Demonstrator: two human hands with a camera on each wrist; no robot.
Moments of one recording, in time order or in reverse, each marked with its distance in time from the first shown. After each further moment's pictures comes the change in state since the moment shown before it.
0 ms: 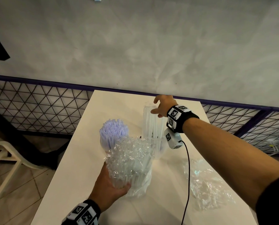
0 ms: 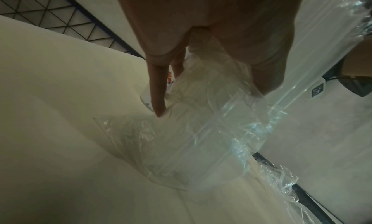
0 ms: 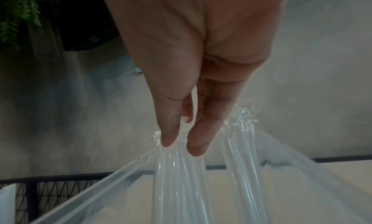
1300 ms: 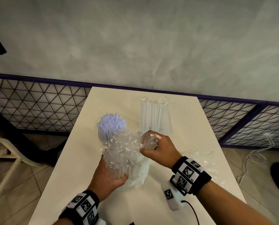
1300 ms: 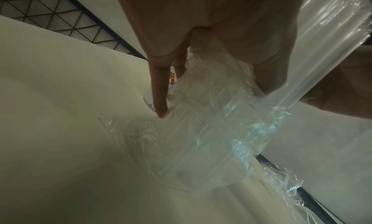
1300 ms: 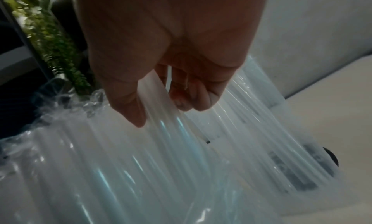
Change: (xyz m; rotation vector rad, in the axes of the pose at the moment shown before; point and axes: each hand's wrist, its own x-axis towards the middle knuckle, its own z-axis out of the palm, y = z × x) left_hand 0.004 -0.004 -0.004 0.229 0.010 0.062; right_hand -0.173 0.007 0.073 0.531 0.048 -0.320
